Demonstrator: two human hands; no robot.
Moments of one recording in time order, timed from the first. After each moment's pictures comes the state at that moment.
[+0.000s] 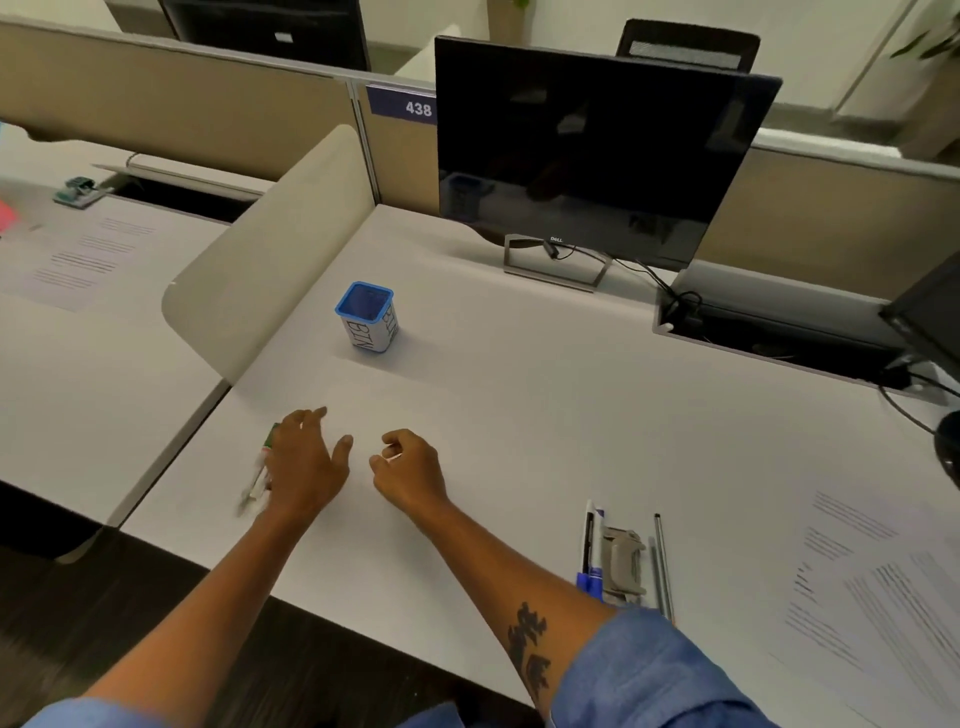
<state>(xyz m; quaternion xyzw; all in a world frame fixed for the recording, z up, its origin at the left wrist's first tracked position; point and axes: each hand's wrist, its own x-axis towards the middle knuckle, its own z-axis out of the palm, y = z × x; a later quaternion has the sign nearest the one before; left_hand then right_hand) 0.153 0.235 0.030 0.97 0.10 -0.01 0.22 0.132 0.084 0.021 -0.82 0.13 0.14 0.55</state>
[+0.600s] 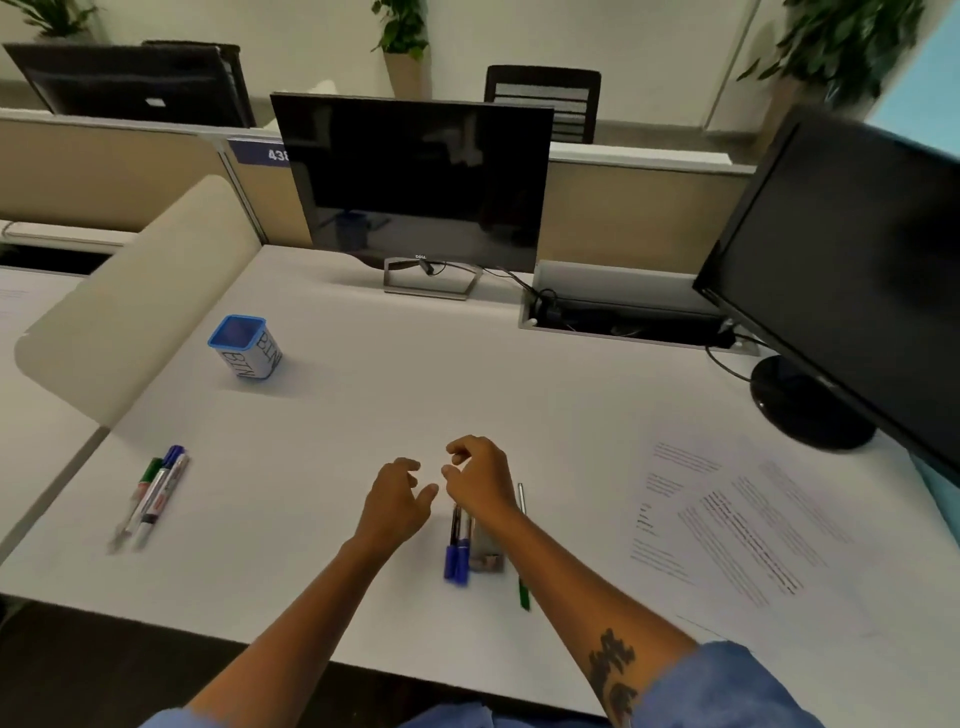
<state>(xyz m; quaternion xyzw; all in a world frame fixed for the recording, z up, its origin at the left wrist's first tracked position) 0.047 -0.028 0.036 0.93 -0.03 -0.15 0.34 0.030 -0.173 0.044 -0.85 0.19 0.02 0.48</state>
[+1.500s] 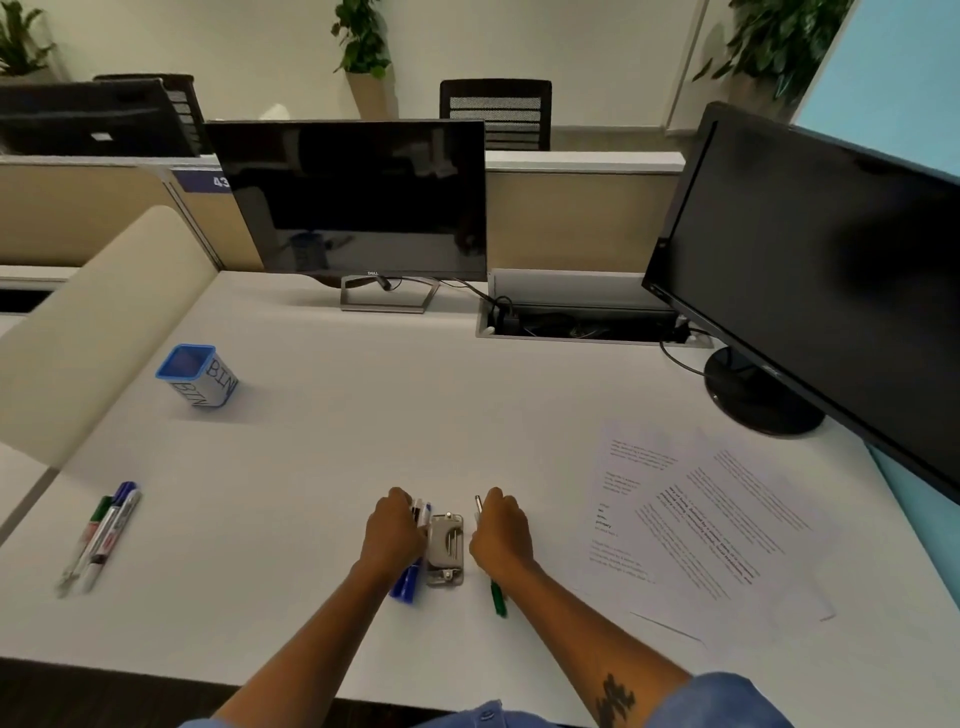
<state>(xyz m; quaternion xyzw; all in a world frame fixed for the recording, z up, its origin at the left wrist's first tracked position) 0.026 -0.089 0.019 0.95 0.00 -0.21 0.25 -0.035 -0.238 0.011 -0.91 0.26 0.12 0.30</state>
